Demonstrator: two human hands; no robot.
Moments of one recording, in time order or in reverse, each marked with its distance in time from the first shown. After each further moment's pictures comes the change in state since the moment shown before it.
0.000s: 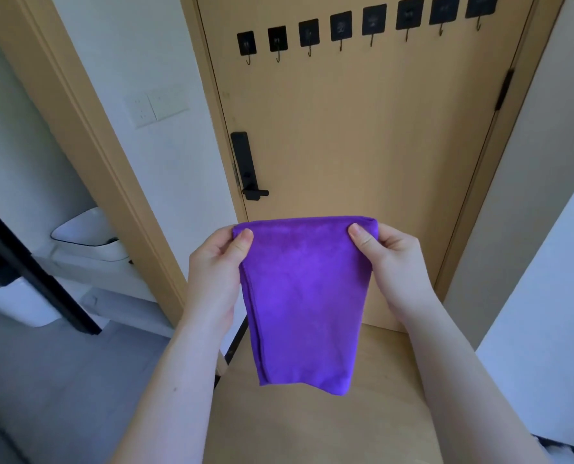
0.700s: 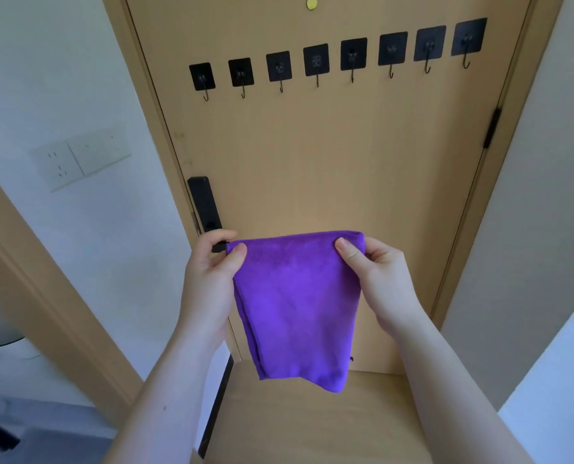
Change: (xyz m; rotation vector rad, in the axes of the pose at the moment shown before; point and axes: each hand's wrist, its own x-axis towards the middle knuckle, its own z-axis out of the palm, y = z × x) left_hand 0.246 -0.019 0.024 -0.021 -0.139 0.014; right_hand 0.195 0.027 0.067 -0.036 0.164 -0.029
